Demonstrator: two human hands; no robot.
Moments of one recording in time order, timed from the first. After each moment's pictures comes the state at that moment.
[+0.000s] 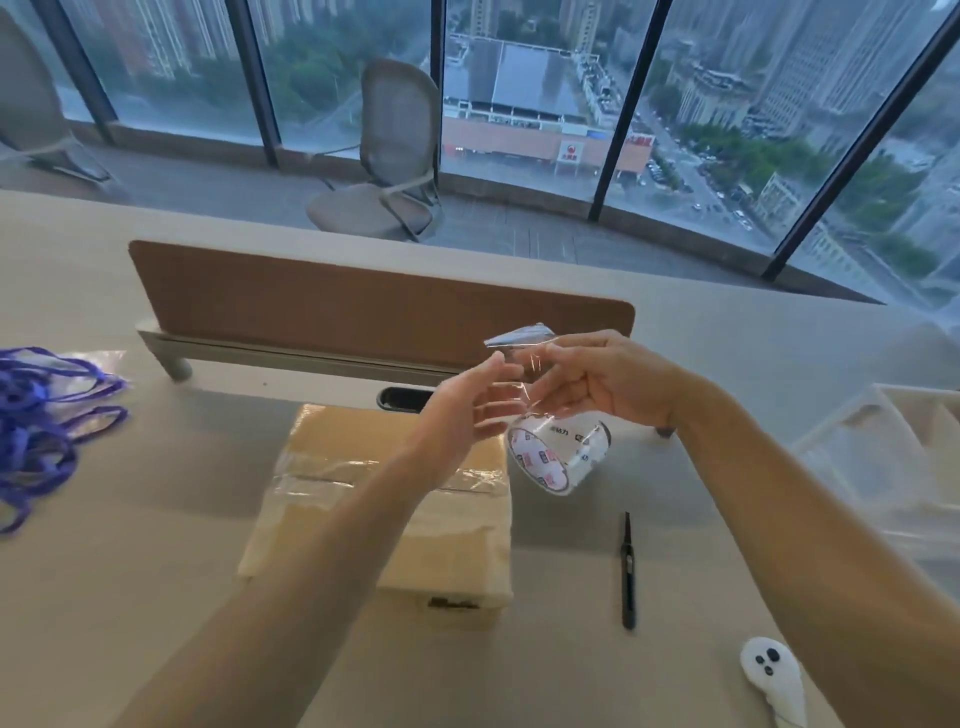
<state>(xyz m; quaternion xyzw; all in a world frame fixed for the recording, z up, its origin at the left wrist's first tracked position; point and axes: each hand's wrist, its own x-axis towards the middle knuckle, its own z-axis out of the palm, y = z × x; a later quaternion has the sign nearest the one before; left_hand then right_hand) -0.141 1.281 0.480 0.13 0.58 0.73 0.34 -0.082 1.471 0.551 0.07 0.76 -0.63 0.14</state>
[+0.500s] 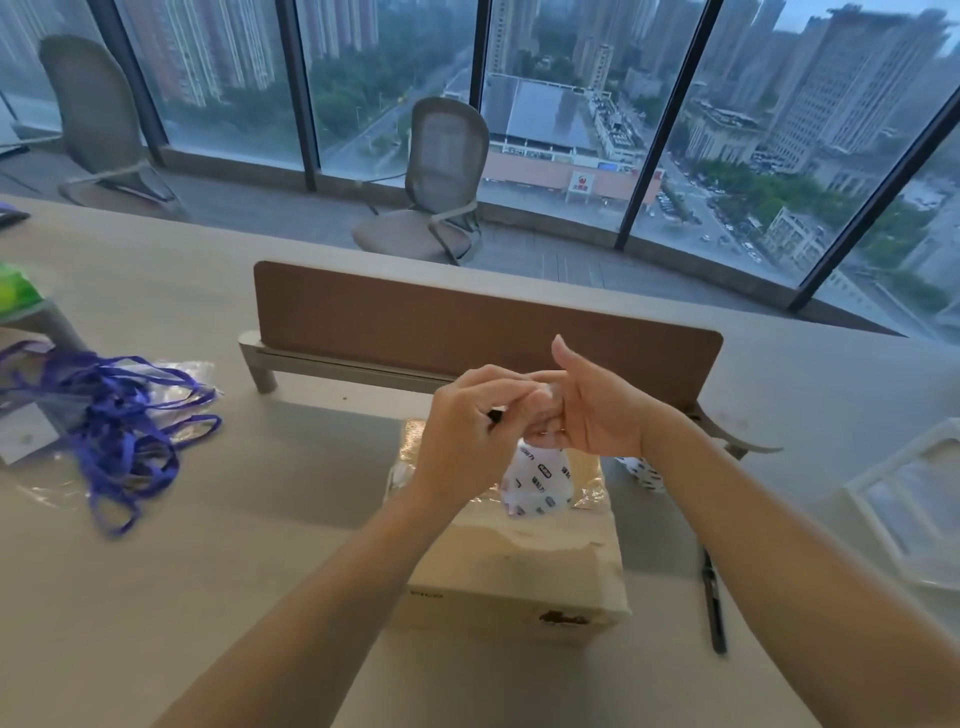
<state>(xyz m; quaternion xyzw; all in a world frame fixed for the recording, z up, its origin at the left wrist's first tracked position) -0.168 1.146 0.492 0.35 0.71 0.60 -0.13 -0.151 1.333 0.517 0.11 0.63 -0.74 0.22</state>
